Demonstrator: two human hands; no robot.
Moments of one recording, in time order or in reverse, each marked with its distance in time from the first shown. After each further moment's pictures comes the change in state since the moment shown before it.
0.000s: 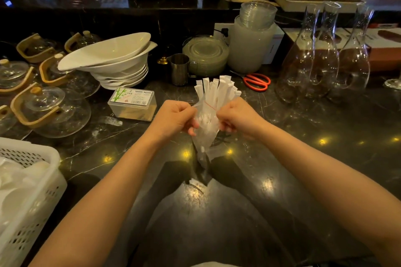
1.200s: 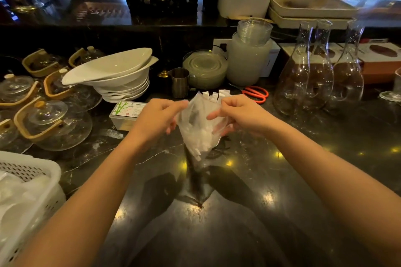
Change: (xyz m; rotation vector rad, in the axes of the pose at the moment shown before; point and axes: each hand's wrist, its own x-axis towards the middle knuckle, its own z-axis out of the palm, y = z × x) left_hand -0.011 0.034 -0.026 0.211 0.139 0.107; right_hand -0.002 -0.032 -0.019 0.048 -0.070 -0.069
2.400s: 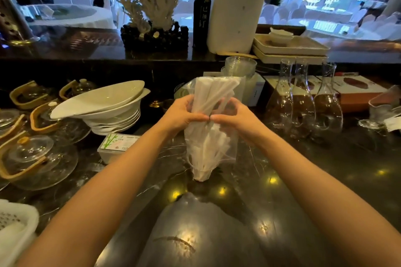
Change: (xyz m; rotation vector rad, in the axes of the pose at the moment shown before) left_hand 0.103 0.015 0.030 -0.295 -0.244 0.134; right_hand 0.030 -0.016 -0.037 0.053 0.232 -0.083
